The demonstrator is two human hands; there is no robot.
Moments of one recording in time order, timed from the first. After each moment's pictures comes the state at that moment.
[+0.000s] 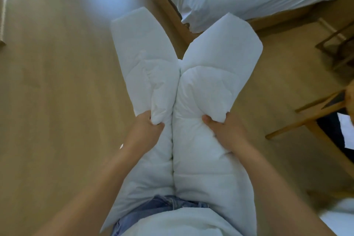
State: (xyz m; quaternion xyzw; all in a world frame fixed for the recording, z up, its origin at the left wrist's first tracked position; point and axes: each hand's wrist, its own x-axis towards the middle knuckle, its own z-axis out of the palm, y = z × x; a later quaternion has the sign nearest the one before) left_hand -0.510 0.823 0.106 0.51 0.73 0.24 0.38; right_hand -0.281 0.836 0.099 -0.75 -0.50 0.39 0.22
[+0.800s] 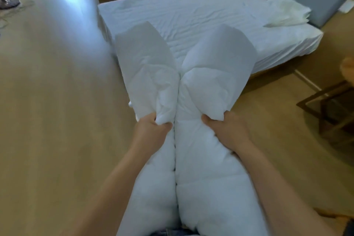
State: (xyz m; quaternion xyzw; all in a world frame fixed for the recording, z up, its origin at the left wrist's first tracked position) left_hand -0.197 1.497 0.146 0.47 0.65 0.37 0.46; right_hand 0.008 1.502 0.153 -0.72 -0.52 0.37 0.28
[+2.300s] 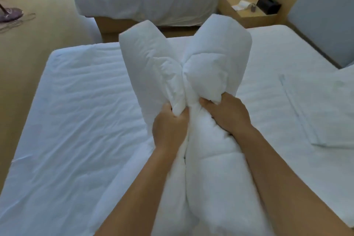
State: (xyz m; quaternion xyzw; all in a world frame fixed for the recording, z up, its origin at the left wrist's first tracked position) left_hand 0.174 2.543 0.142 0.38 0.75 0.46 0.28; right_hand 0.310 2.606 0.165 -0.64 -0.70 0.26 0.18
